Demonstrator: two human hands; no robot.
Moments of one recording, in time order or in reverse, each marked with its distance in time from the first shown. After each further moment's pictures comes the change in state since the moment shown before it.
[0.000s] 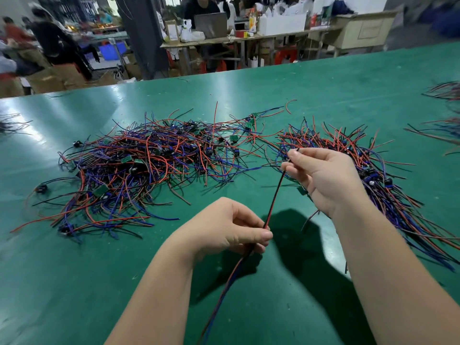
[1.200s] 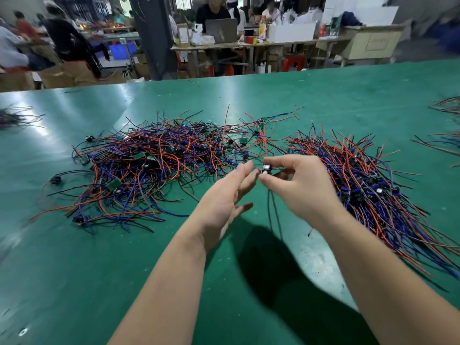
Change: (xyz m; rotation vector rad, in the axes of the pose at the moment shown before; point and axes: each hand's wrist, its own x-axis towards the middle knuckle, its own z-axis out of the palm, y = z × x) left_hand 0.007 0.013 -0.006 -0.395 0.203 0.245; right_hand -0.025 0.014 0.028 -0.944 -0.219 -0.484
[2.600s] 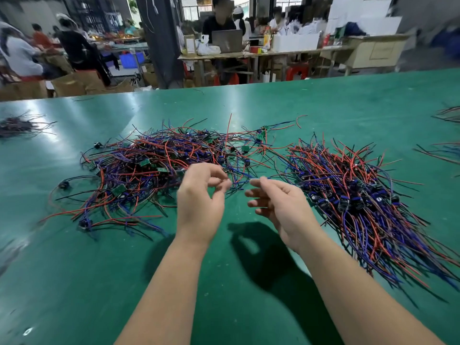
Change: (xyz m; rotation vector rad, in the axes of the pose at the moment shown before) left_hand 0.005 -0.011 -0.028 0.792 0.642 0.763; right_hand -0.010 0.010 0.031 0.791 -0.115 0.472
